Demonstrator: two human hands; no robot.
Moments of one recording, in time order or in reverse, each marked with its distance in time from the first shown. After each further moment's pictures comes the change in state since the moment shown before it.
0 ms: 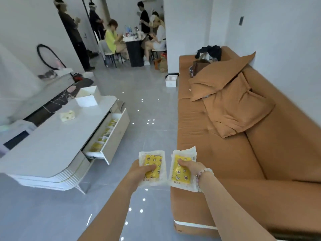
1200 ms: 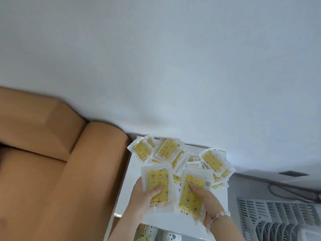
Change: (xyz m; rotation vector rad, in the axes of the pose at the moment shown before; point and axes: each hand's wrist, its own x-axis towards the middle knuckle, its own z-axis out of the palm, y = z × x) left_hand -0.086 -0.236 0.608 0.834 -1.126 -0.233; right_hand -0.134 0.439 -0.371 1.486 0.955 0.207
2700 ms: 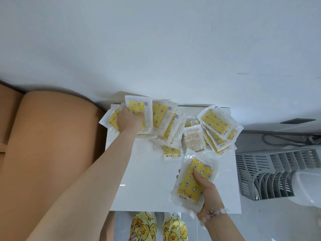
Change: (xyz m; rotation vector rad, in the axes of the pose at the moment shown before) left_hand 0.224 0.023 0.032 0.667 0.367 0.193; right_hand 0.085 0.091 0.000 0.636 0.024 0.090
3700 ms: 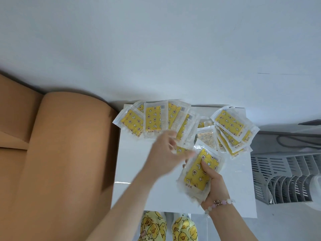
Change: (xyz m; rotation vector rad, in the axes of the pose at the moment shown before) left_hand -0.116 -0.008 -0.027 -0.077 -0.556 0.292; right_hand 0.009 0.000 0.029 0.109 -0.125 -0.040
